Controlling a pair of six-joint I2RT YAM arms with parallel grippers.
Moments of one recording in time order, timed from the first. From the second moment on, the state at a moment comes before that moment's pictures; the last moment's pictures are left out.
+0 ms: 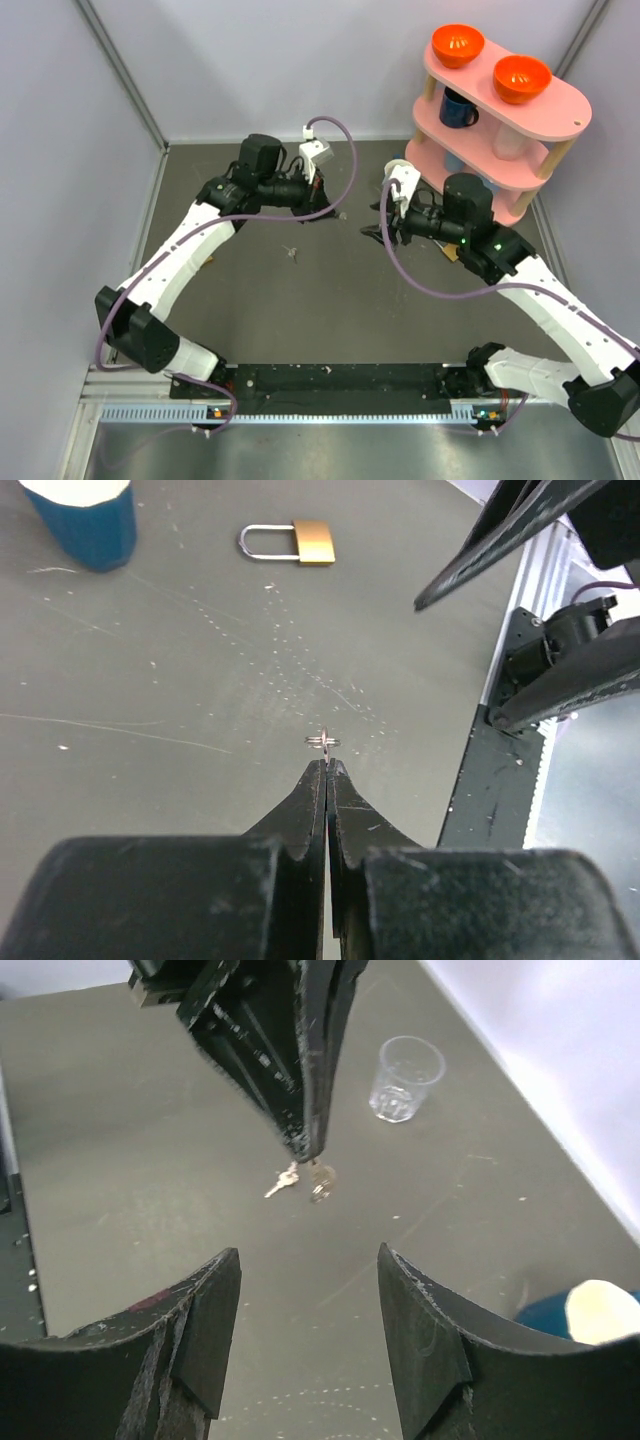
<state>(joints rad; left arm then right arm) -0.51 1.47 1.48 -0.58 0.74 0.02 0.61 1.05 1.10 -0.30 -0.45 -0.30</state>
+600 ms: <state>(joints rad) -0.52 1.25 1.41 -0.49 0.59 0.08 0.61 1.10 1.16 -0.31 -0.53 -0.20</state>
